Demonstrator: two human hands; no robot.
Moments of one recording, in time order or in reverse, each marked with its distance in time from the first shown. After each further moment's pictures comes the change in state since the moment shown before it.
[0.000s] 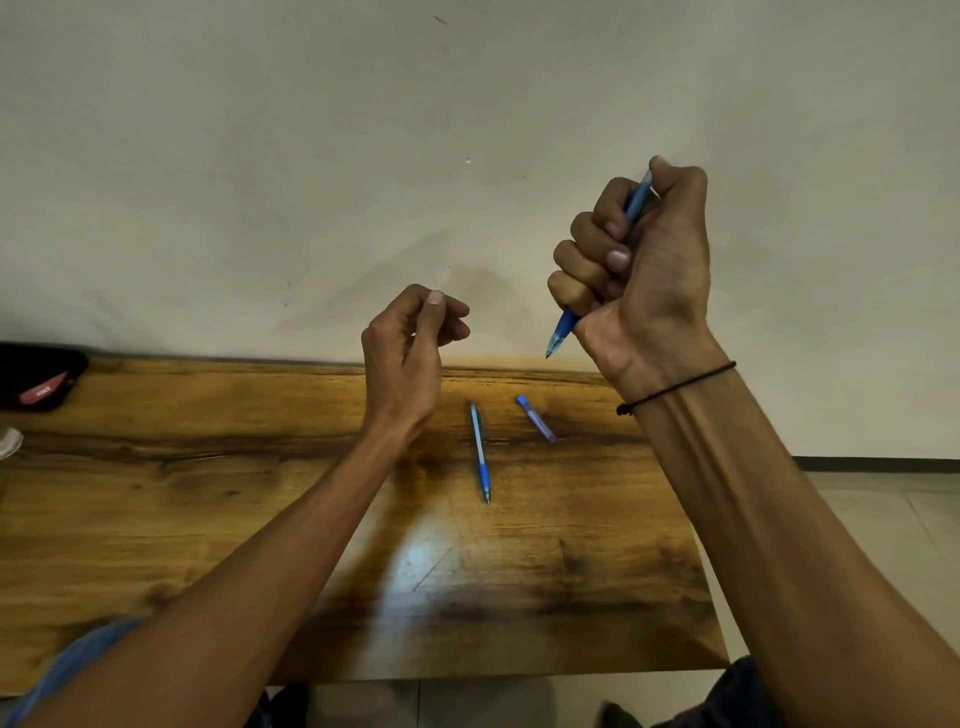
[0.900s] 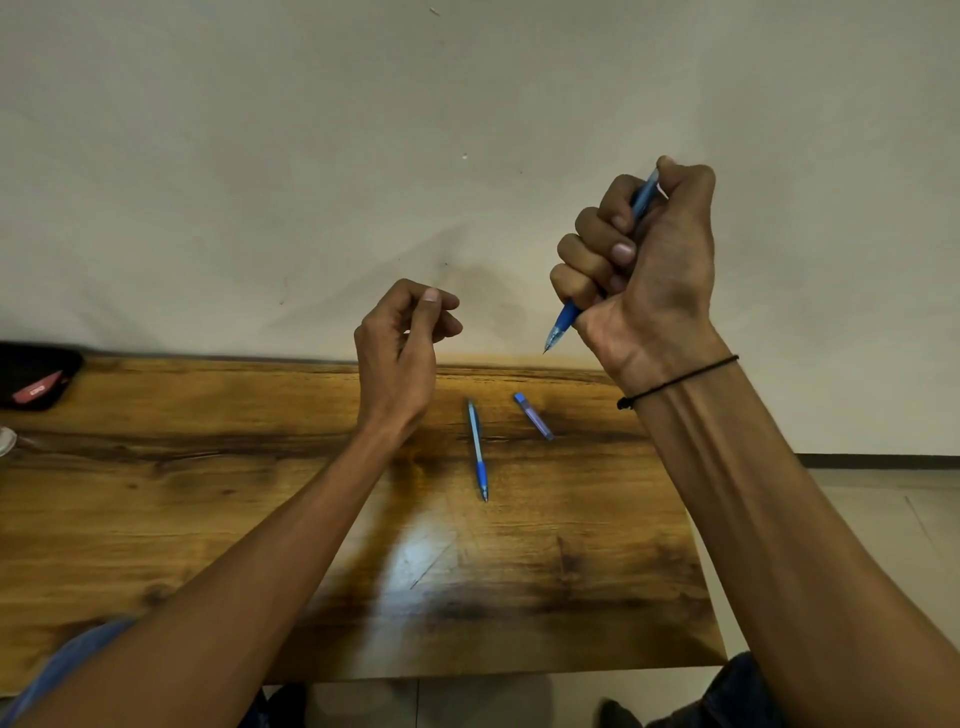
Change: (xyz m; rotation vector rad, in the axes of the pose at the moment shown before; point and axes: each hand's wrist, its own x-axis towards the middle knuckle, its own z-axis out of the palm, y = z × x) left_hand 0.002 -0.001 -0.002 0.013 0.020 0.007; right_hand 0.004 -0.002 -0.004 0.048 0.020 -0.003
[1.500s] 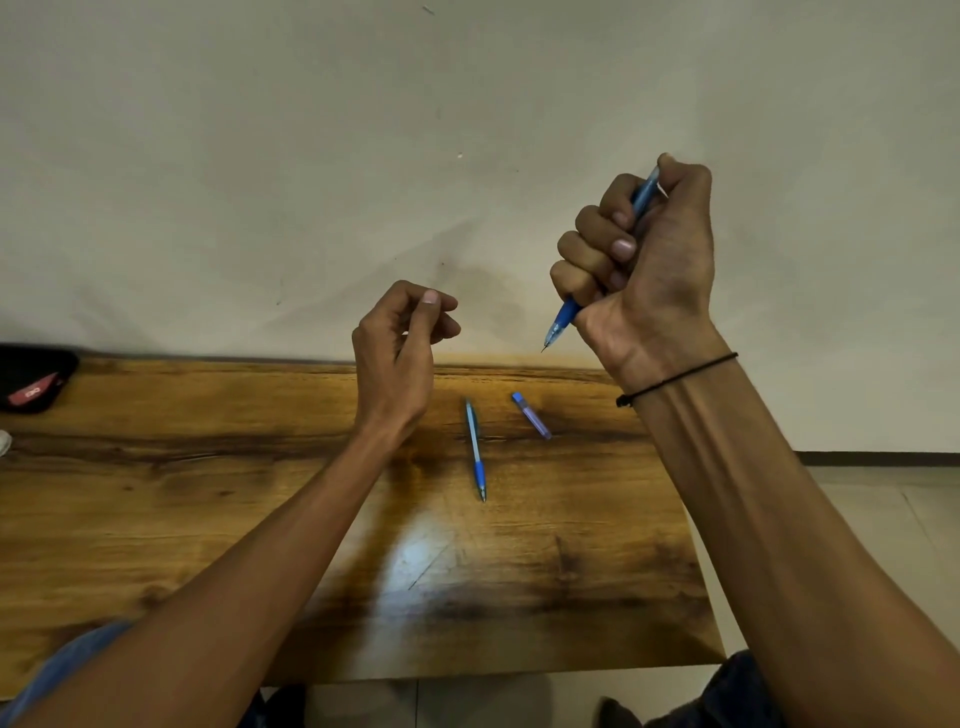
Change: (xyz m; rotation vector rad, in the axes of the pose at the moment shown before) left_hand -0.001 -0.003 0.001 -0.005 -0.009 0.004; right_hand 0.001 -0.001 -0.002 0.022 0.014 -0.003
